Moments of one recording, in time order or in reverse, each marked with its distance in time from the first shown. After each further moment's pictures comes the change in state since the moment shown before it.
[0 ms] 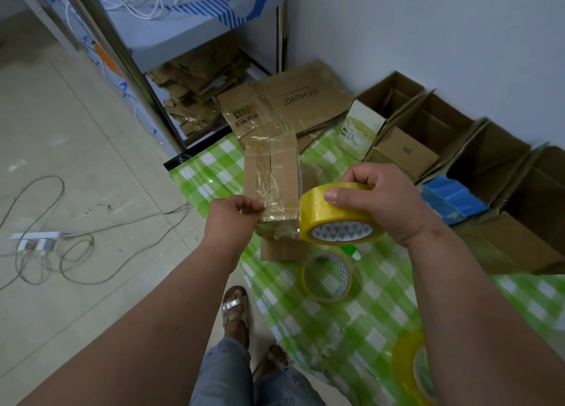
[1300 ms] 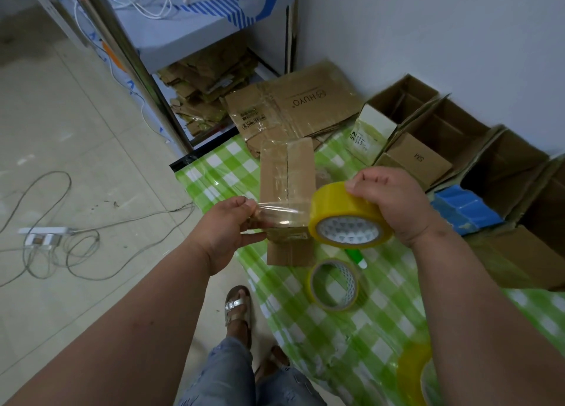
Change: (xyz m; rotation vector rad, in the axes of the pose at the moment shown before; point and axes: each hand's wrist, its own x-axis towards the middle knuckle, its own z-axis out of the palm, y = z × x) left_hand 0.016 0.000 -0.026 -0.346 -0.381 -0.158; right_hand 0.023 0.015 0.002 0.080 0.036 0.082
